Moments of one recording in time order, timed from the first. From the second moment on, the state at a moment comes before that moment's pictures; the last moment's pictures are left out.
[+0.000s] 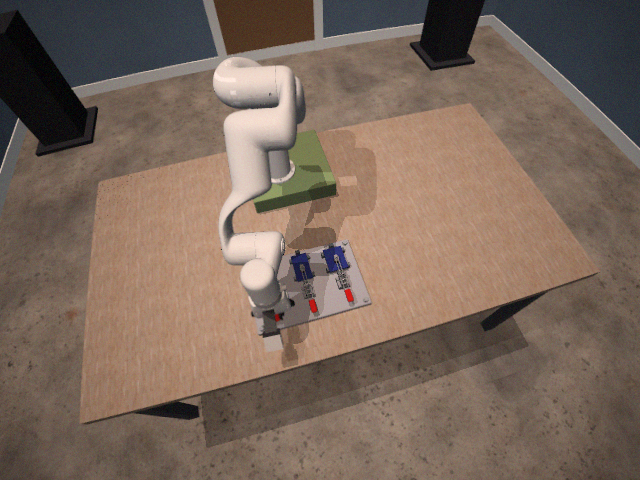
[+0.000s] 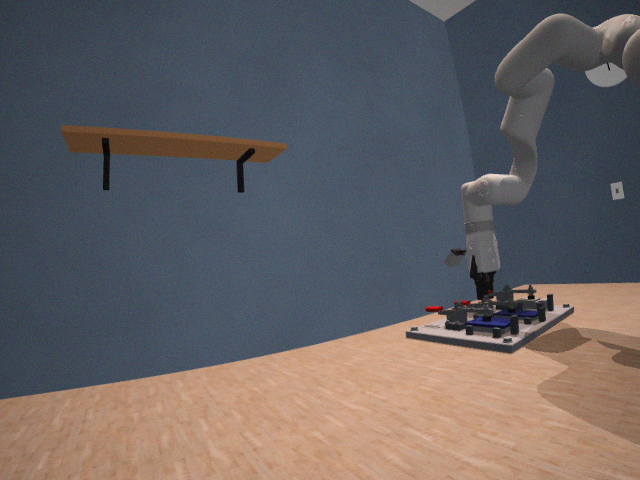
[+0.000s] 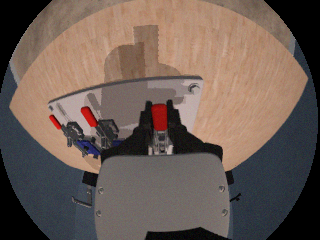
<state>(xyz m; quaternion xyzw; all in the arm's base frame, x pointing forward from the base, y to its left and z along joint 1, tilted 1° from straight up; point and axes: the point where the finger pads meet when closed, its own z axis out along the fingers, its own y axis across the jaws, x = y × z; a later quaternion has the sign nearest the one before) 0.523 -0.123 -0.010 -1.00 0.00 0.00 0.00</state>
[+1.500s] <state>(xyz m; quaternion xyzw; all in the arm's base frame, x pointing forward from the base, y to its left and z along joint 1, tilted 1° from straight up) 0.516 -0.123 0.005 -1.00 0.00 0.00 0.00</state>
